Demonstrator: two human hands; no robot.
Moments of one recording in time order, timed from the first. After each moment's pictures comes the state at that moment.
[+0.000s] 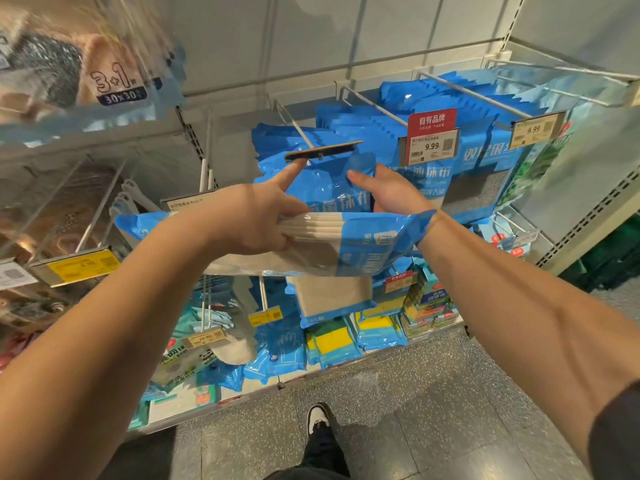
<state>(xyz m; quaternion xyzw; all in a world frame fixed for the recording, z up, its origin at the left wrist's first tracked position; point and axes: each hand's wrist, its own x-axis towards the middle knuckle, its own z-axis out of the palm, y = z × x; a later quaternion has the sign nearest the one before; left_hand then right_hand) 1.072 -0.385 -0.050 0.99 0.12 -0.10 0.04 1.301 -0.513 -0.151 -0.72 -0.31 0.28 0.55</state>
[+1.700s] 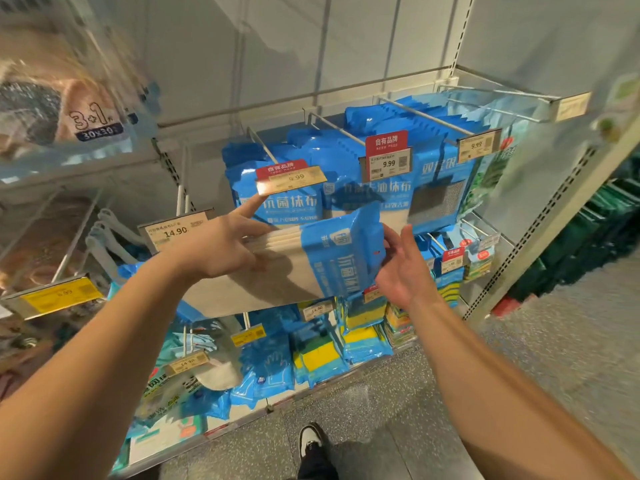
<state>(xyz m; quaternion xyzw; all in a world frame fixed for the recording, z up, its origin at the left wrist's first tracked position) 1.066 -0.370 -0.078 0.96 0.11 -0.03 0.26 1.240 -0.611 -0.213 -0.37 -0.08 0.36 0.85</state>
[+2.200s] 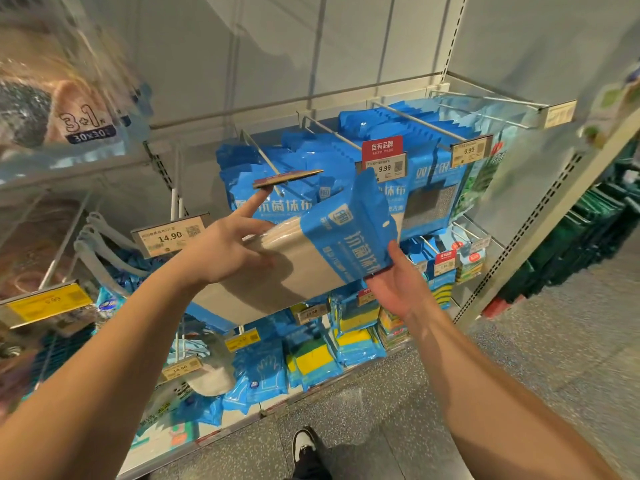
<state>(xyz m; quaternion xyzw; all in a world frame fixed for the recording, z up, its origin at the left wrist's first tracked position) 1.075 -0.362 -0.099 0.93 0.05 0.05 0.36 1.230 -0.613 -0.209 -0.34 -0.07 0.37 0.86</state>
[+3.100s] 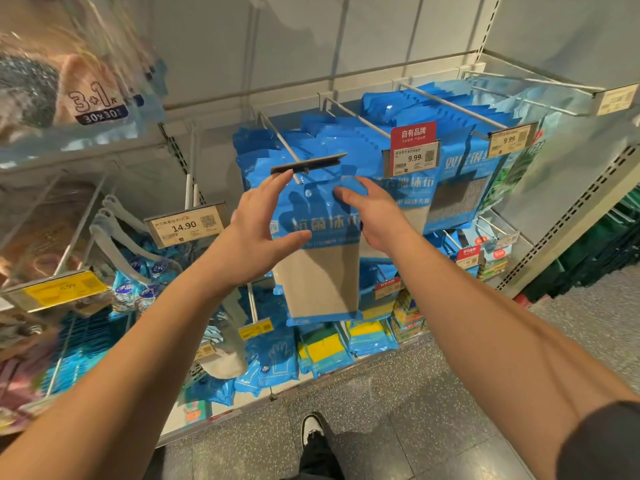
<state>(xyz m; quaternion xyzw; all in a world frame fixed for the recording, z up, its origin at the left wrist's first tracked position) 1.070 -0.398 -0.090 0.93 0.11 0.15 0.33 1.268 -0.518 -0.151 -0.62 -0.18 0.29 0.71</state>
